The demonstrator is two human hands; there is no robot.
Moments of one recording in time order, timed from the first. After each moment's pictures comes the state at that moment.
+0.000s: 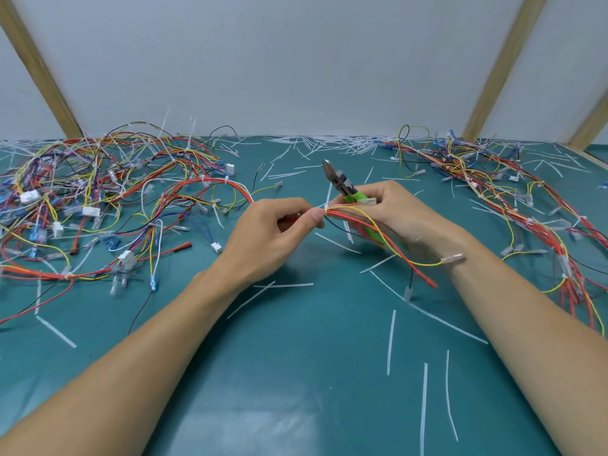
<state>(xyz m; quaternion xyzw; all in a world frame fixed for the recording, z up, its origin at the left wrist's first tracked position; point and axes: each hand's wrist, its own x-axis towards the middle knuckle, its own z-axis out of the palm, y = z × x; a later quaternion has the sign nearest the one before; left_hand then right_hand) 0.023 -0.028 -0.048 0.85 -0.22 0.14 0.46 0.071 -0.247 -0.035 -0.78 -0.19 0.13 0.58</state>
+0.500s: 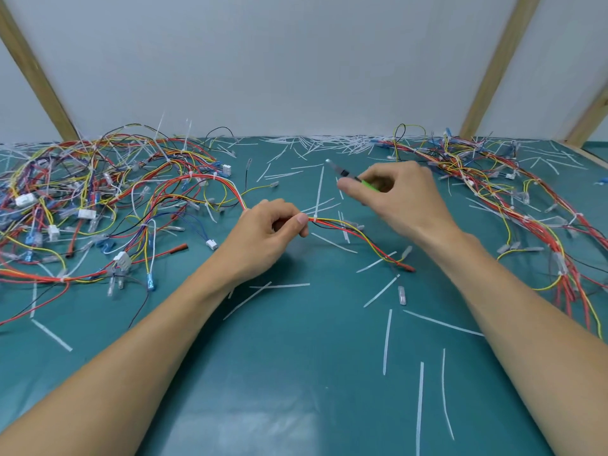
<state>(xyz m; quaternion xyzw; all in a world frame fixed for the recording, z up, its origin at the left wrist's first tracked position) 0.028 -0.024 -0.049 0.89 -0.17 0.08 0.41 0.076 -0.254 -0.029 -0.88 -0.14 -0.19 0.41</state>
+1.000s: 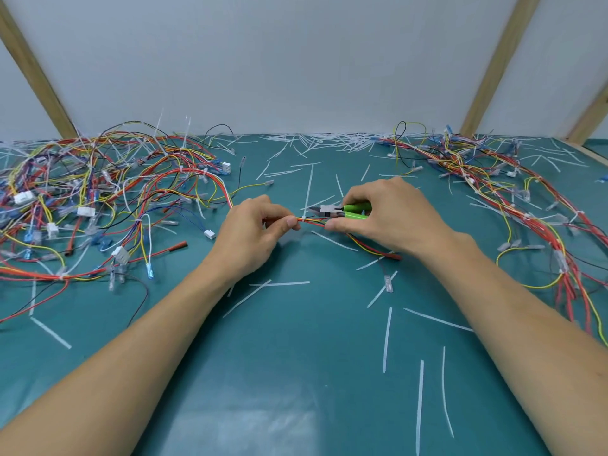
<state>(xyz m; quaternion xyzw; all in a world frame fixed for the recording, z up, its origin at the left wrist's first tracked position) 0.042 -0.012 -0.063 0.90 -0.11 0.14 0.38 0.076 -0.252 -0.040 -0.95 -0.21 -0.15 0.17</state>
